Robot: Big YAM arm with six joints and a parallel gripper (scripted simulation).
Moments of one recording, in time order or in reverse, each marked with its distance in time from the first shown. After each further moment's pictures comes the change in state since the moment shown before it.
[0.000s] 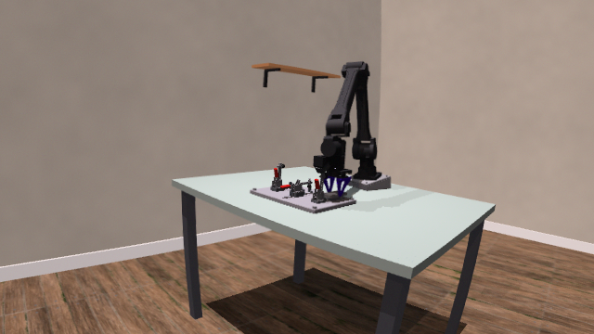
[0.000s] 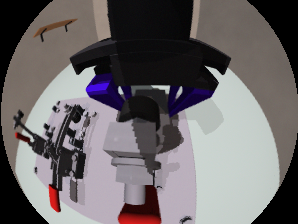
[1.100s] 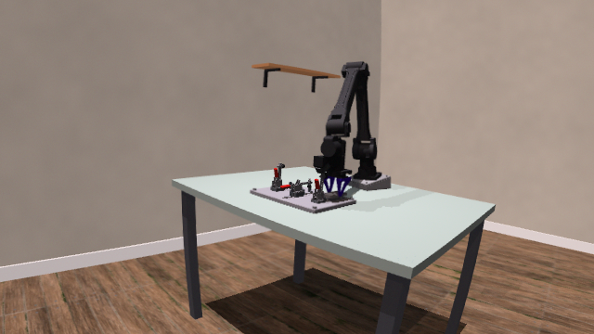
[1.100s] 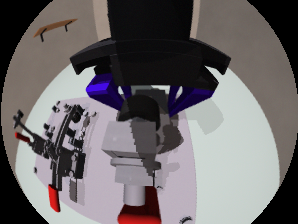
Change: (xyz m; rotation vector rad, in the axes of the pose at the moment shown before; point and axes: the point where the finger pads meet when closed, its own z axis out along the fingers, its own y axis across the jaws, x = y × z) arm 0.000 0.000 0.001 0.000 0.000 0.000
